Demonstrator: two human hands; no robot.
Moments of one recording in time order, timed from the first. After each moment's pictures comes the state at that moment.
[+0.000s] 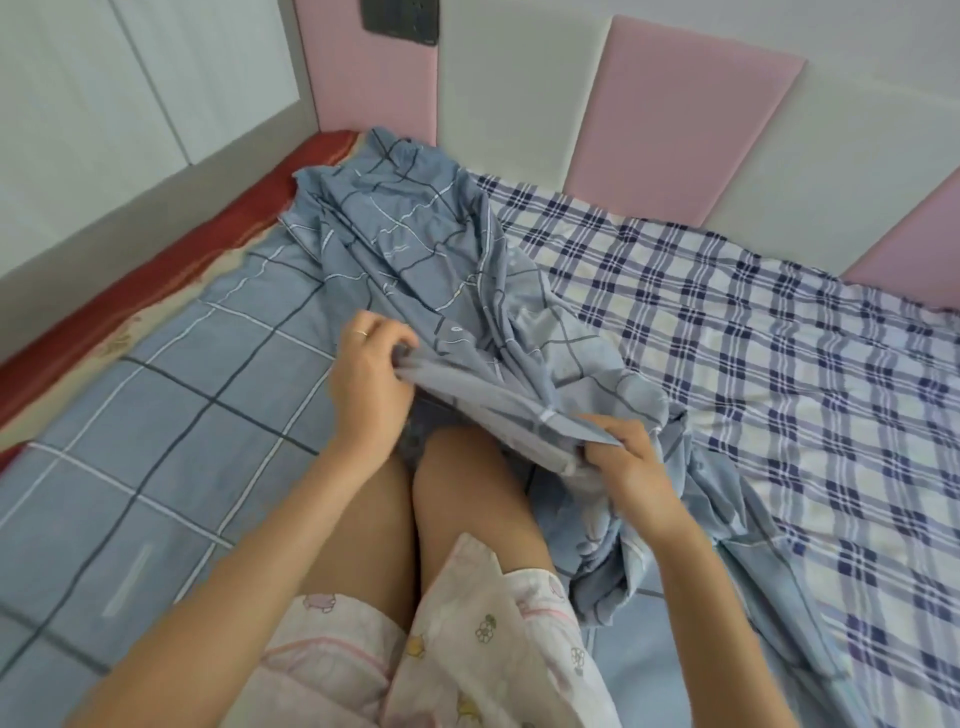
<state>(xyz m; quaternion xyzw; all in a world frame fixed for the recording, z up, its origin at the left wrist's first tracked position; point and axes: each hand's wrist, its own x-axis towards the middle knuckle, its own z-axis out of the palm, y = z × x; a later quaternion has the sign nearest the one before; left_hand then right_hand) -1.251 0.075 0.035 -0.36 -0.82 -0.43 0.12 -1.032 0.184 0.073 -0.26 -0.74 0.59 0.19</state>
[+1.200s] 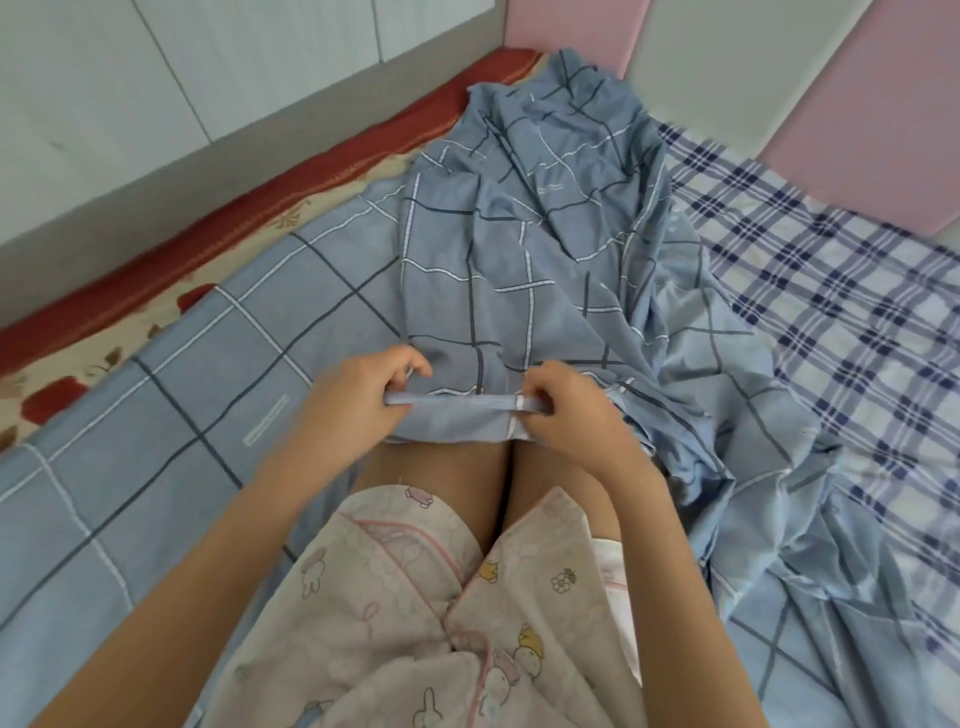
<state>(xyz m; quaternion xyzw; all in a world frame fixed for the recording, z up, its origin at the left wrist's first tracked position) -1.248 -0.092 0.010 -0.35 -0.88 -0.33 -0.04 -1.143 0.130 0.011 -0.08 -0.94 0.34 0.01</state>
